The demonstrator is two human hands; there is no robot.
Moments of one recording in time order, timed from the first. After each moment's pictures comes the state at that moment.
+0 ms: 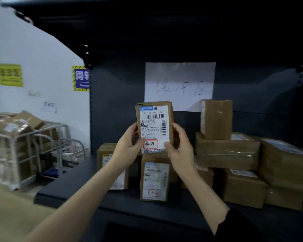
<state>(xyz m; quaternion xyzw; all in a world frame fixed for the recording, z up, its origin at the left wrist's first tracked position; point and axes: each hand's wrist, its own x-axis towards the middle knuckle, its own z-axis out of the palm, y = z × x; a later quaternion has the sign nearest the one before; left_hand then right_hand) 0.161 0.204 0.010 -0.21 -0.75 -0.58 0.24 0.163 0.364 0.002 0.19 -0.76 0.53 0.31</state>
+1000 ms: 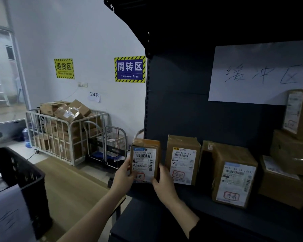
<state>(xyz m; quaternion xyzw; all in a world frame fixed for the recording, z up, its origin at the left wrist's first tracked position) 0.141 -0.015 -0.127 0.05 -0.82 -0.55 0.17 0.121 0.134 -0.134 0.18 -0.85 0.50 0.05</state>
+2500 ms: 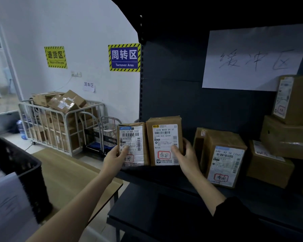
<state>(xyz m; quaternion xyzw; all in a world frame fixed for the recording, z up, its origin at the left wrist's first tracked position) 0.157 -0.018 -0.112 0.08 -0.77 -0.61 0.19 0.106 0.210 -0.108 0.11 -0.77 0.62 0.10</state>
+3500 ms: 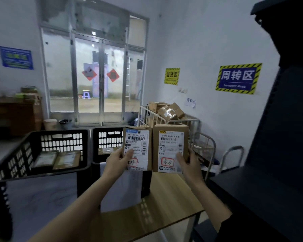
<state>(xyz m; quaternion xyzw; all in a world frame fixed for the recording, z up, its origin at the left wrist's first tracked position) 0.392 -0.202 -0.094 0.30 -0.73 -0.46 0.41 0.203 -0.061 -0.104 0.37 -0.67 0.64 -0.10</state>
